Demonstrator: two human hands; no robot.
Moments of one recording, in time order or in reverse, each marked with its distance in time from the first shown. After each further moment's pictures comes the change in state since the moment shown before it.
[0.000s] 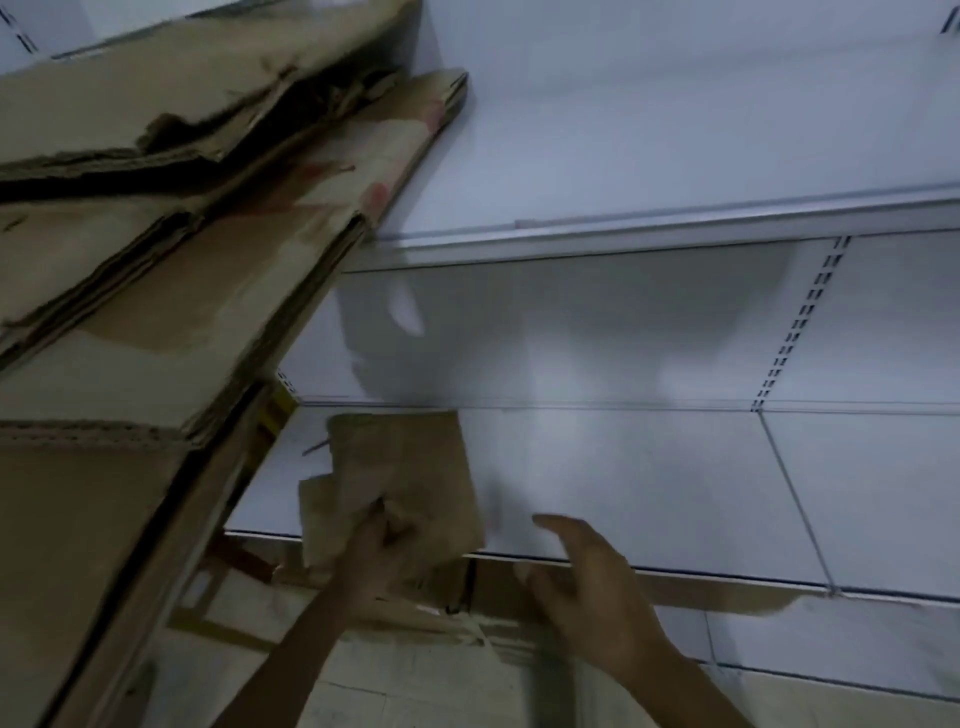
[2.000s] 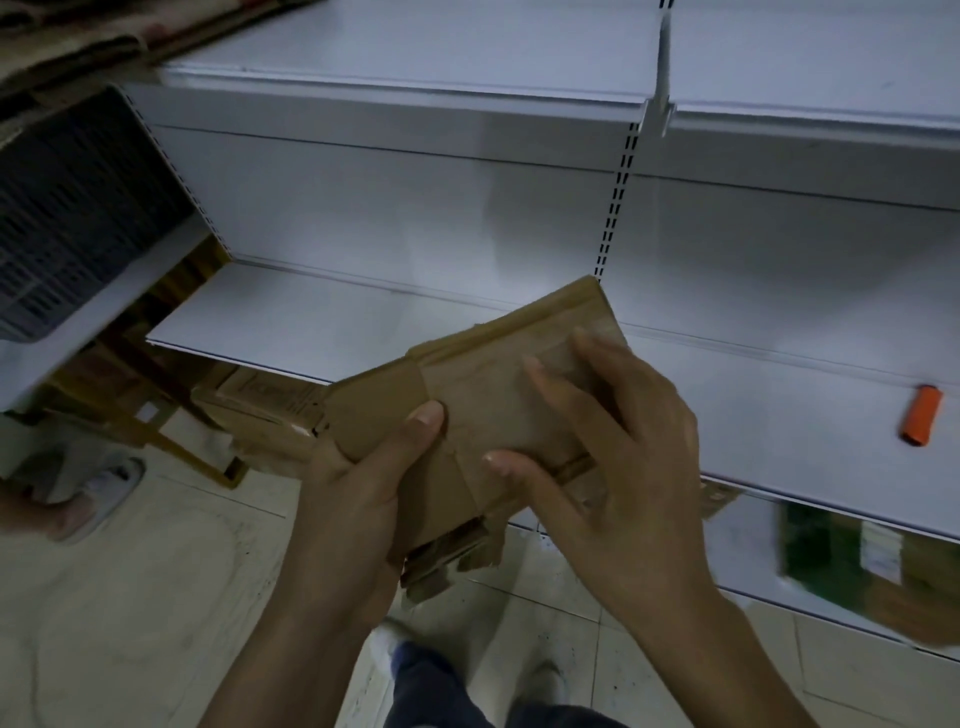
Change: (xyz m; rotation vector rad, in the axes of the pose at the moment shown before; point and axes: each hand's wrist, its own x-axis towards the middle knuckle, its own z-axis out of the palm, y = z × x) left_hand -0.403 0.073 0.279 -0.367 0.076 0.242; right_hand -0.235 0.075 -0.263 -0.194 0.535 -0.562
